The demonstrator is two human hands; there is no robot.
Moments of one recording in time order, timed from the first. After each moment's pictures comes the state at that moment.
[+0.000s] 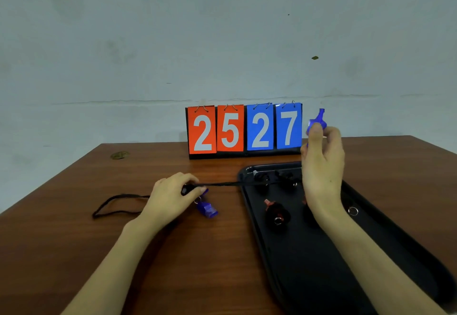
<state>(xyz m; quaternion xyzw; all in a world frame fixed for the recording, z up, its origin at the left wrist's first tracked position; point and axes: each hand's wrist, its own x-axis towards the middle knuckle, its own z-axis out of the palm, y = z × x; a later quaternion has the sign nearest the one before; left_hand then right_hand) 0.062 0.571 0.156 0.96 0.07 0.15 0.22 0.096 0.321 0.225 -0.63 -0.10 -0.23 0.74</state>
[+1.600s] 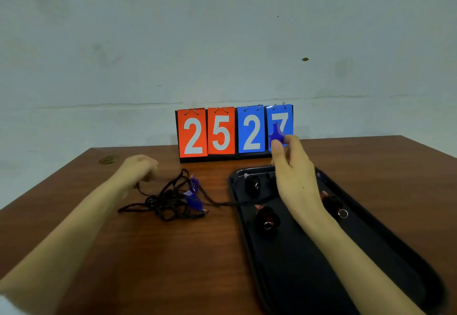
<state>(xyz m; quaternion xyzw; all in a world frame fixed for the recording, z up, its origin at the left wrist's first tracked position) 0.092 0.622 0.196 0.80 0.28 0.15 0.51 0.099 0.322 0.215 -0.77 -0.17 -0.19 0.59</state>
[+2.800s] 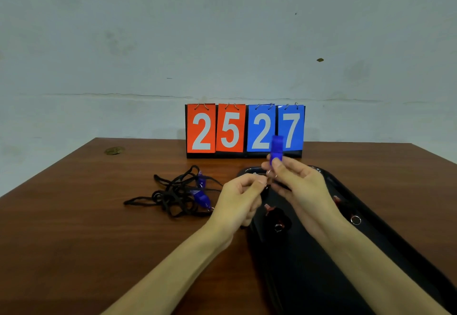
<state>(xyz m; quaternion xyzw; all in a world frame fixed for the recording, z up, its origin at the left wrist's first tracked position) 0.054 0.450 0.176 0.70 -0.04 0.08 0.71 0.098 0.321 0.200 -0.65 -0.13 0.04 0.75</state>
